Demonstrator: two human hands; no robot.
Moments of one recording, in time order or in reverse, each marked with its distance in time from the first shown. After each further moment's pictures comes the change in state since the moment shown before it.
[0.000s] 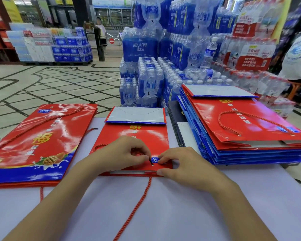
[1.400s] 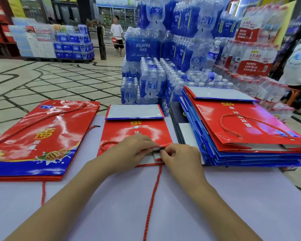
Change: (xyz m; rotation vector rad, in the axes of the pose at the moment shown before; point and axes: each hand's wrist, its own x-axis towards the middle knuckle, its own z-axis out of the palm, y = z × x) left_hand 0.004 -0.002 0.013 0.298 0.026 0.081; right_hand 0.015 -0.011 0.031 -0.074 0.447 0.190
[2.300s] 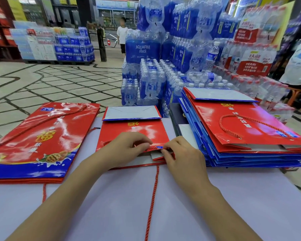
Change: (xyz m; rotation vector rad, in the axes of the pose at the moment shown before) left_hand 0.000 -0.009 -0.007 -0.227 0.165 -0.134; right_hand -0.002 0.005 -0.004 -0.161 0.162 -0.292
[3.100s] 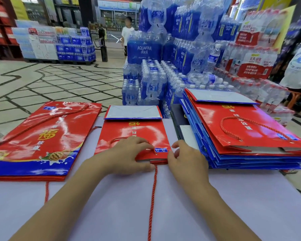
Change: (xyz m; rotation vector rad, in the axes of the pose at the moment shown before) left_hand -0.003 -0.019 0.007 0.393 -0.287 -0.023; right_hand 0.002 -0.011 -0.010 -0.029 -0.235 0.371
